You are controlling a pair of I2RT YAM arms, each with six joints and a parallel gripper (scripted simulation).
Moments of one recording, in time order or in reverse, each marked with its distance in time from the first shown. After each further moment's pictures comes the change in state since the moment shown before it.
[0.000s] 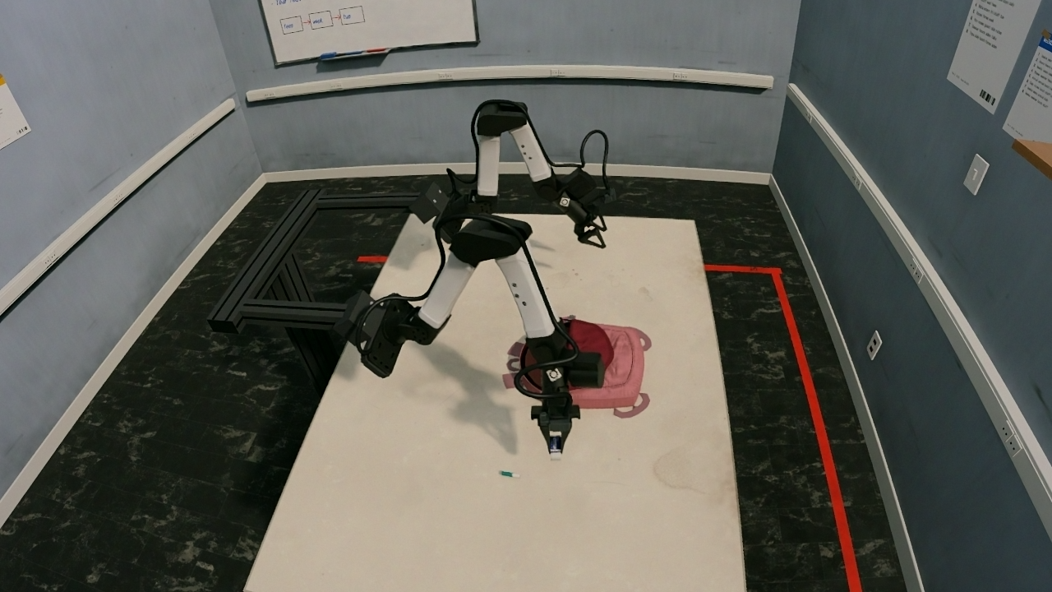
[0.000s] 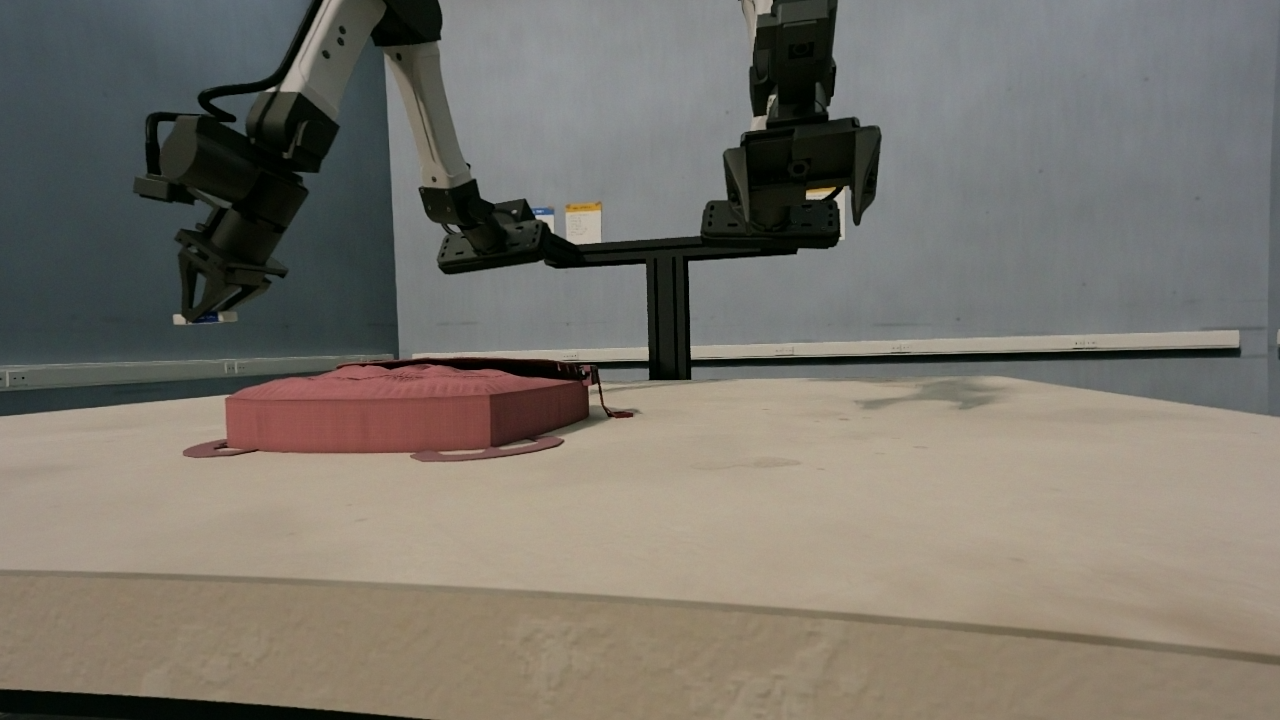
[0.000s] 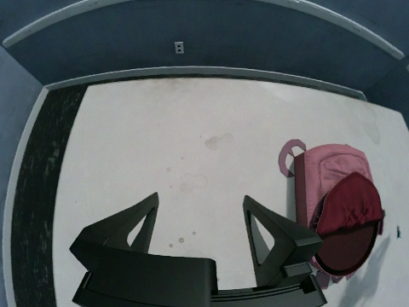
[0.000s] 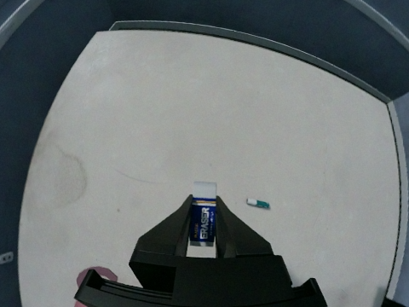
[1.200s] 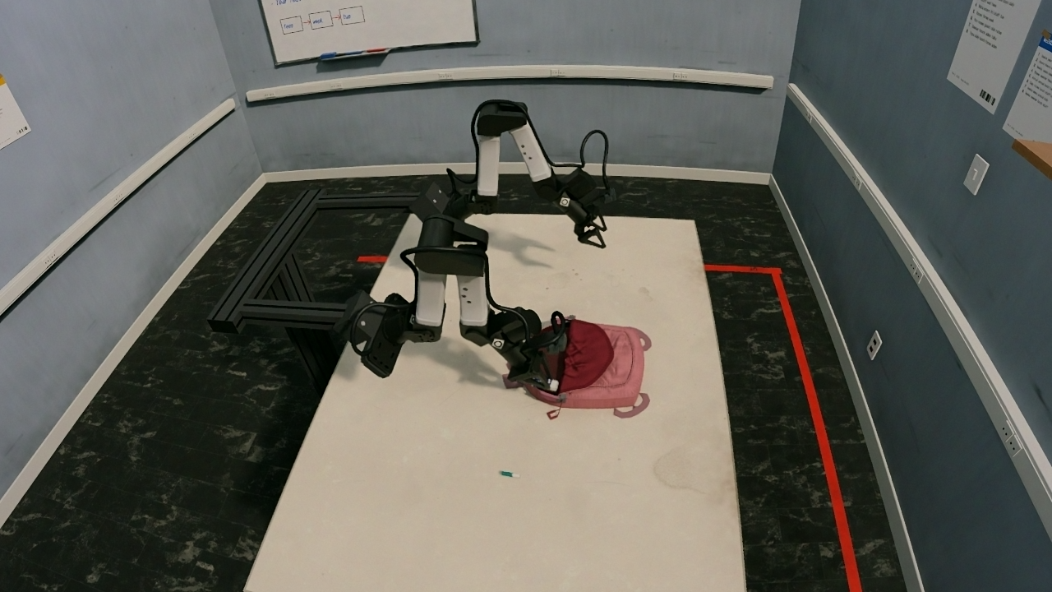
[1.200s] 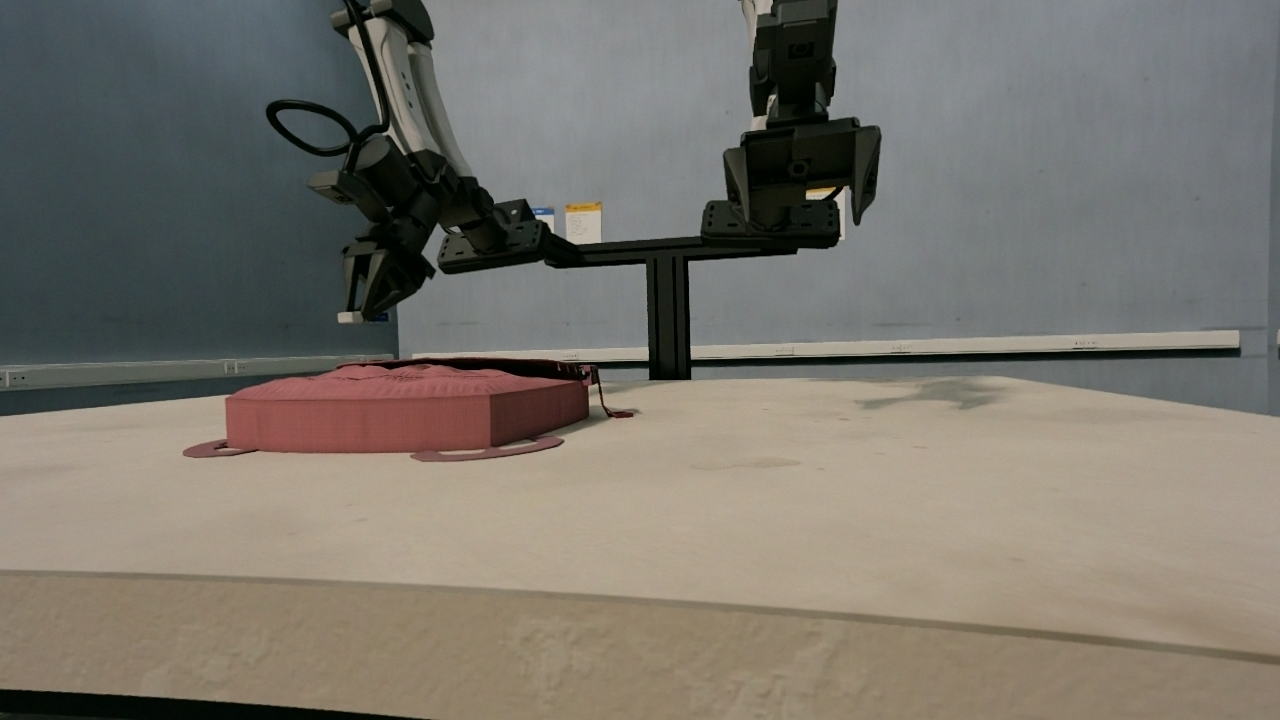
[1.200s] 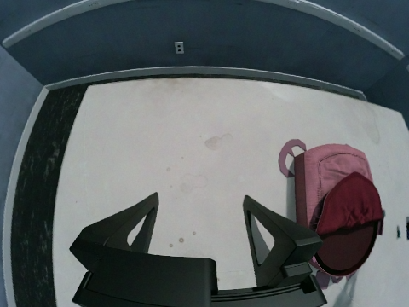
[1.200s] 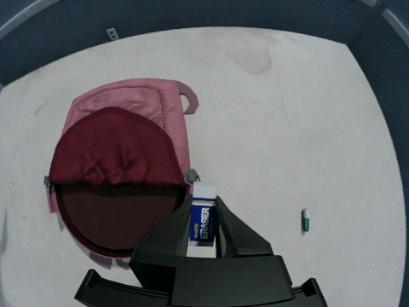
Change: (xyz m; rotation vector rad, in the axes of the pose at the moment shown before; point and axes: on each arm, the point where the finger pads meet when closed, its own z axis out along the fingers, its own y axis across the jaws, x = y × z) left arm 0.000 0.000 0.000 0.000 0.000 0.000; right arm 0.155 -0.011 -0.110 -0.818 -0.014 -1.013
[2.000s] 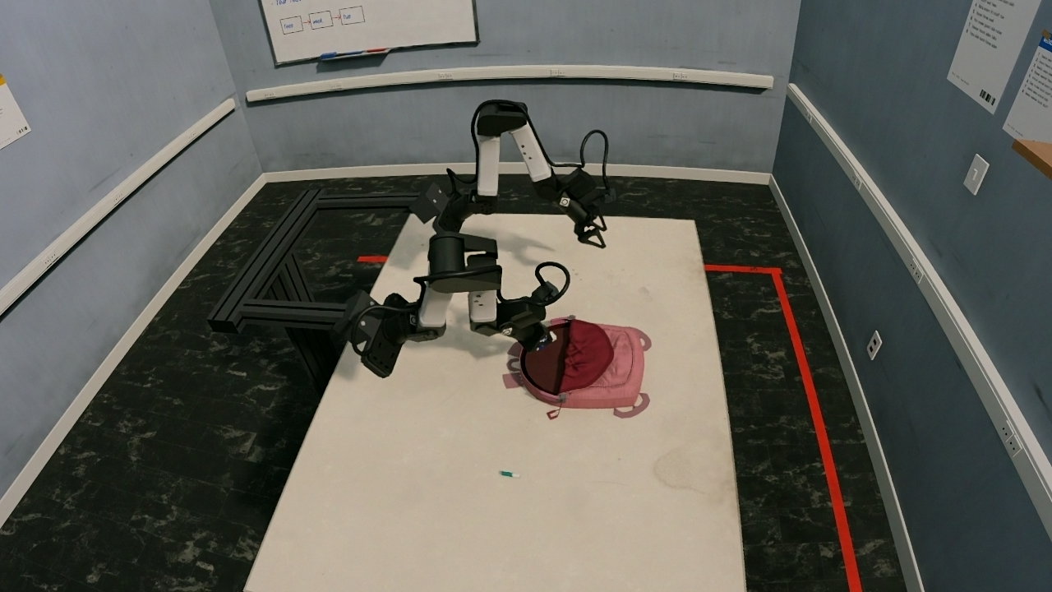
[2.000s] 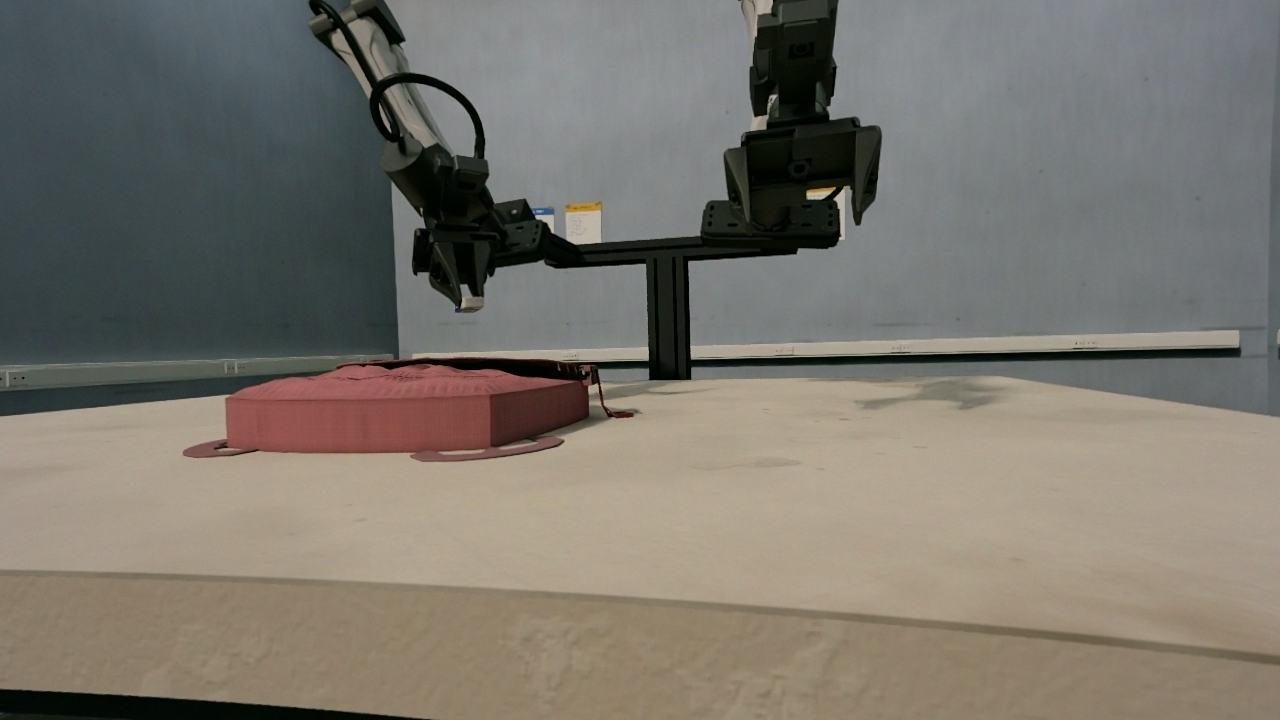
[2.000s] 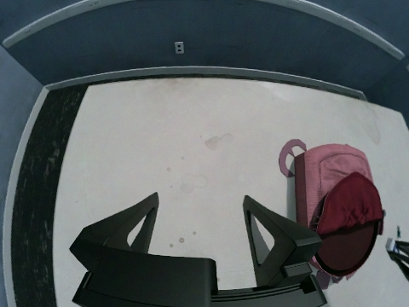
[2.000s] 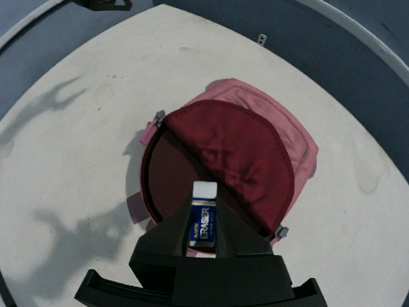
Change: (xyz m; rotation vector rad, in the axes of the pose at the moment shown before) left arm 0.000 0.000 0.000 -0.001 0.000 0.000; right arm 0.023 0.132 -0.028 -0.551 -0.067 -0.671
